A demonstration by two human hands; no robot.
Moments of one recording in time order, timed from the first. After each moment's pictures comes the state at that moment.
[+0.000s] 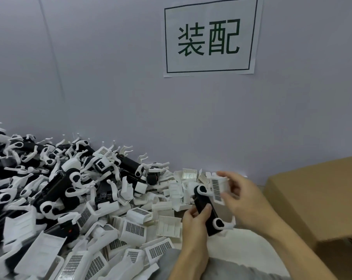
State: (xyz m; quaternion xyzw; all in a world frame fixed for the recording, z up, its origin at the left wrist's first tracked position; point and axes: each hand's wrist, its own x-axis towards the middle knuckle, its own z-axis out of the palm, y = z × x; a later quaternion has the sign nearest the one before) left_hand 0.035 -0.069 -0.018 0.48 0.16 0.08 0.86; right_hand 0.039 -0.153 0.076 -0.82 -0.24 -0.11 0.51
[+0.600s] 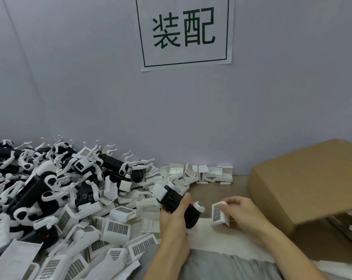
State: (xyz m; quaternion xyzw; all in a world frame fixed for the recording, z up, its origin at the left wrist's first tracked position) left_hand 0.023 -0.036 -0.001 0.43 0.19 0.17 0.86; right_hand 0.075 -0.193 0.003 -0.77 0.00 0.06 0.64
